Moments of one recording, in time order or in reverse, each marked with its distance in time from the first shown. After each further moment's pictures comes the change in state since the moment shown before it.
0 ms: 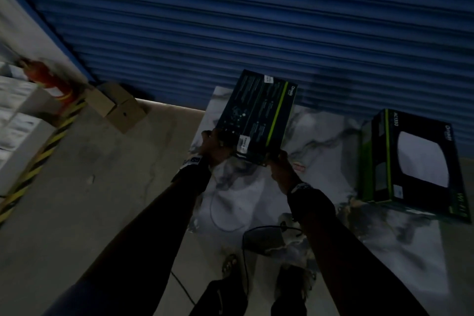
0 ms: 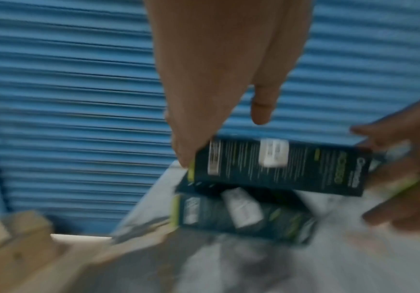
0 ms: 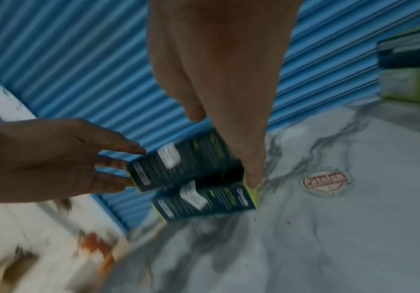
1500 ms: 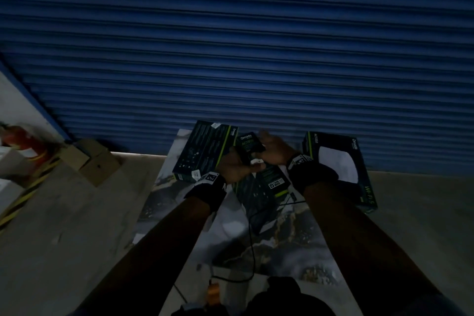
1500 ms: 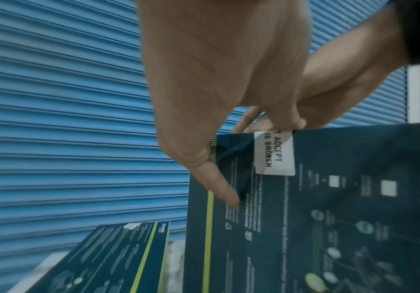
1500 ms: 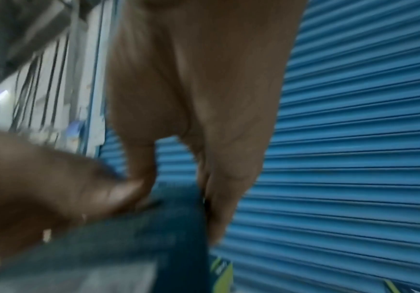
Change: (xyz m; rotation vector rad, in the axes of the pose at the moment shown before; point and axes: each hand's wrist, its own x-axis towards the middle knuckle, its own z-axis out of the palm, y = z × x) left_hand -0.146 0.208 0.073 -0.088 -0.215 0.450; right_hand -0.125 -0.128 -0.206 -0.697 -0.149 -0.511
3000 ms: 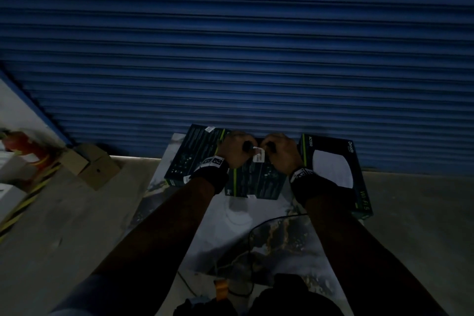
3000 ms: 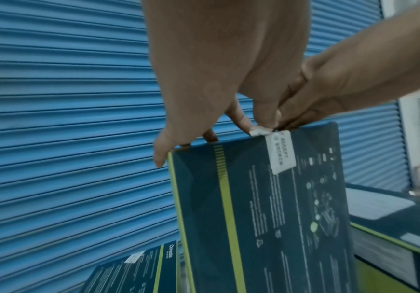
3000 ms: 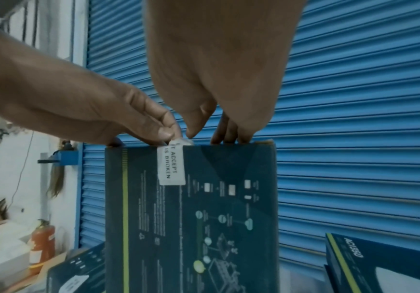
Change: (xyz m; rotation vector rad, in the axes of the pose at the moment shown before) left_hand 0.059 0.045 -0.003 0.356 0.226 0.299; right_hand -0.010 0.065 -0.013 -0.023 0.549 -0.282
